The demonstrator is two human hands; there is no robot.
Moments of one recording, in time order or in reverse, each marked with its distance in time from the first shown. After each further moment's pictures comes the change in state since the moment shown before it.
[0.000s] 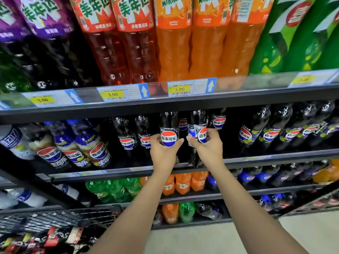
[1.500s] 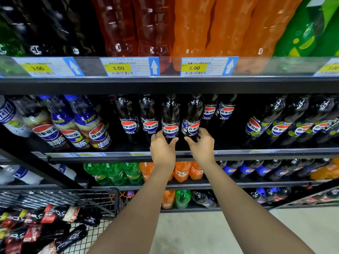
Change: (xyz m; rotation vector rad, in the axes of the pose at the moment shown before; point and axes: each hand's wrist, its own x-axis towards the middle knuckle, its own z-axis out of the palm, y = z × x) left_hand -0.001 -0.039 -0.002 0.488 0.058 0.065; right_hand 0.004 0.060 0.042 -0.254 -0.054 -0.097
